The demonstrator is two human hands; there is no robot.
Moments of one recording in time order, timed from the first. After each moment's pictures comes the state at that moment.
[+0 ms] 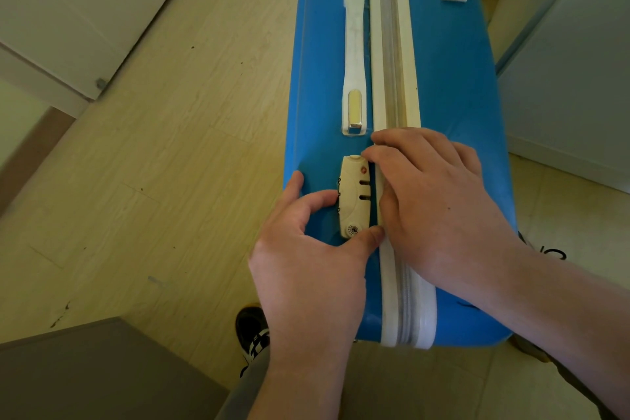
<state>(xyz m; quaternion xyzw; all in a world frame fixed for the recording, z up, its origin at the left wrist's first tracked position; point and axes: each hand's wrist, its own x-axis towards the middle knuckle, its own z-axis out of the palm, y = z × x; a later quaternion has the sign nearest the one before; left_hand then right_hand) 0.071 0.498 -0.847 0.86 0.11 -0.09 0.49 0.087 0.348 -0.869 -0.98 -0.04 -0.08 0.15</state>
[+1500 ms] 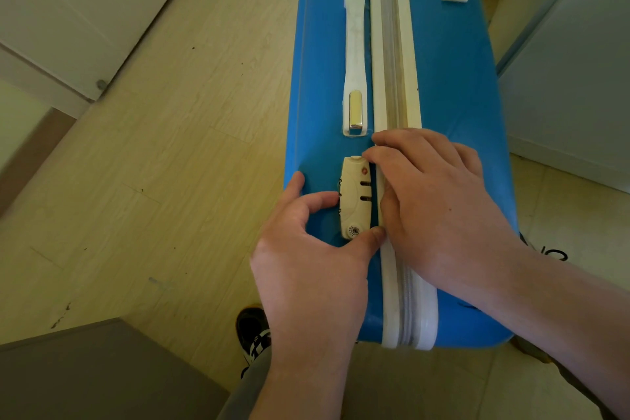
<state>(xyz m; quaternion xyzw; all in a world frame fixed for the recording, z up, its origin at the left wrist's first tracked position) 0.073 0.496 -0.845 0.86 0.11 -0.10 0.48 0.087 0.348 -0.870 -0.98 -0.05 -0.09 0.15</state>
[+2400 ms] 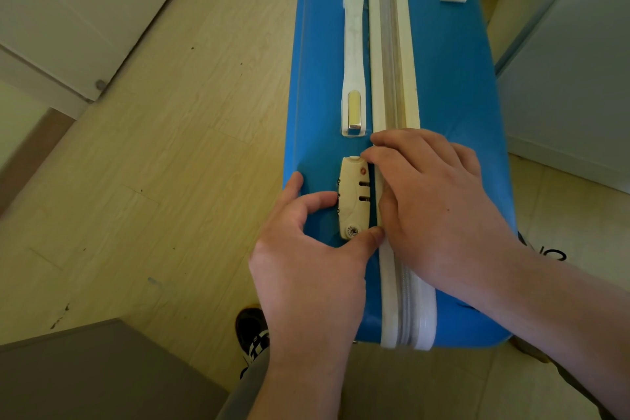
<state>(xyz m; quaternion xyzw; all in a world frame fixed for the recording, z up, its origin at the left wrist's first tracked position) 0.072 0.497 -0.847 0.86 0.11 -0.09 0.49 0.086 0.349 -0.869 -0.98 -0.04 -0.08 0.15</state>
